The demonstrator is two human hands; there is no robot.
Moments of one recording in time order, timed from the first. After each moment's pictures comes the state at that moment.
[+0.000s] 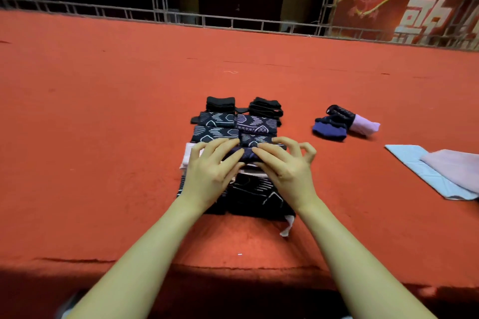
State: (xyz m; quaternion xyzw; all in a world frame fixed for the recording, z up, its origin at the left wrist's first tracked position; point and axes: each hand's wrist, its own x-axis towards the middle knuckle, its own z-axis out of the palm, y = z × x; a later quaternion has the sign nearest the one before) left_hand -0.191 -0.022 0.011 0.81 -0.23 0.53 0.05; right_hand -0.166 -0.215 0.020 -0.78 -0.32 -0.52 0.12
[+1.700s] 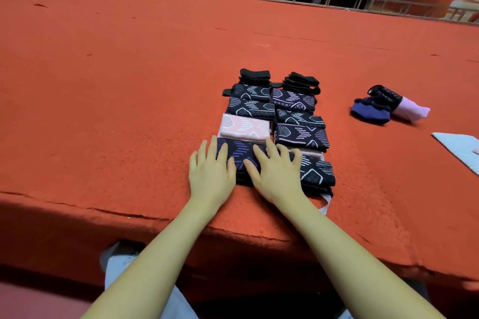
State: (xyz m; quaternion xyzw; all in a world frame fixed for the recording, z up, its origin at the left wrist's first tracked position) left_hand -0.230 0.027 -0.058 0.96 0.08 0.27 0.08; right_hand -0.198 -0.114 -0.037 -0.96 -0.17 -0.21 0.04
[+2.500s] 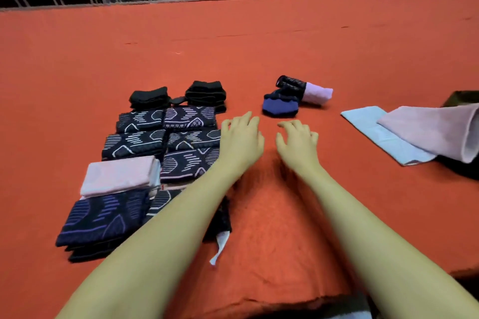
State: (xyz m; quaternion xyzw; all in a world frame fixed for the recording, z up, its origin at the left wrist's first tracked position) left_hand -0.063 -0.226 0.012 0.95 -0.16 0.23 0.13; right_hand -0.066 -0.366 -0.009 -0.95 0.01 -0.22 0.21
